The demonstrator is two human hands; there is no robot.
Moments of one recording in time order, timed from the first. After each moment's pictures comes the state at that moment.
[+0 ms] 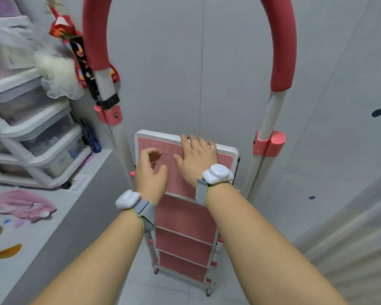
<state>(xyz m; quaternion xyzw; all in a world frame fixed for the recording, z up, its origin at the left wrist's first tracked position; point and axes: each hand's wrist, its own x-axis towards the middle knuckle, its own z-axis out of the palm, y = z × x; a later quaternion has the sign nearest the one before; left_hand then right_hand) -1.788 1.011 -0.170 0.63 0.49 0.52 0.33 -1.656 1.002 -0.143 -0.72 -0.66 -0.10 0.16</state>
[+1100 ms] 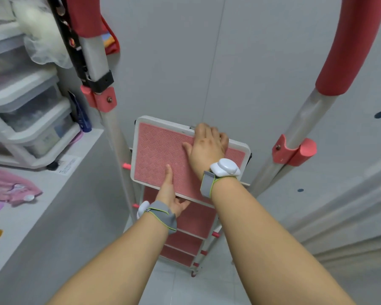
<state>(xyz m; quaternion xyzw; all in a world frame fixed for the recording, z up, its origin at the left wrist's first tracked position) -1.765 1.019 -0.265 0.10 0.46 0.37 0.80 -1.668 1.021 -0.160 -0.75 -0.61 -0.13 0.22</state>
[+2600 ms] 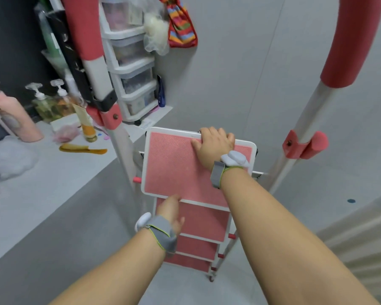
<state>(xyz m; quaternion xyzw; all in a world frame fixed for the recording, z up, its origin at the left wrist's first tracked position) -1.860 0.764 -0.237 0.07 0.66 0.45 0.60 -1.747 0.873 -0.164 -0.65 -0.74 -0.04 0.18</state>
